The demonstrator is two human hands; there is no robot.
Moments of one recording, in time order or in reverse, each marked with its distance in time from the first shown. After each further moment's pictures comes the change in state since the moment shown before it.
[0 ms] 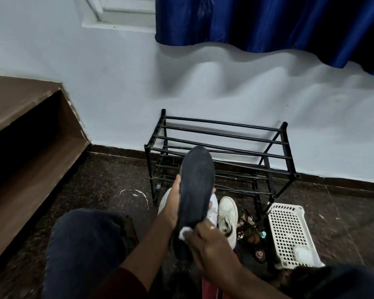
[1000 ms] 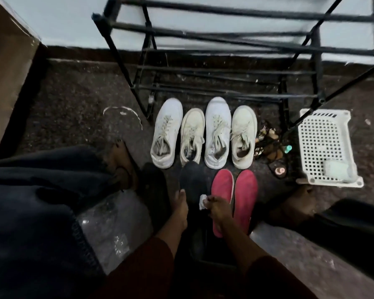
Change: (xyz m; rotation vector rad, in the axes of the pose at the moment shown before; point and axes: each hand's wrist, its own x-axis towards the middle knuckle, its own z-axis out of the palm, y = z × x) left_hand 0.090 -0.224 -0.239 0.573 0.773 -0.206; right_hand -0.150 0.095 0.254 0.980 -0.291 1.621
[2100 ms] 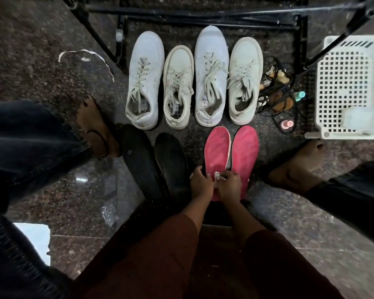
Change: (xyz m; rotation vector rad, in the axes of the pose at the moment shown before) left_hand 0.008 -0.069 0.075 0.654 -0.026 0.115; right_hand 0.043 0.072 -0.031 -0.436 0.379 -0.023
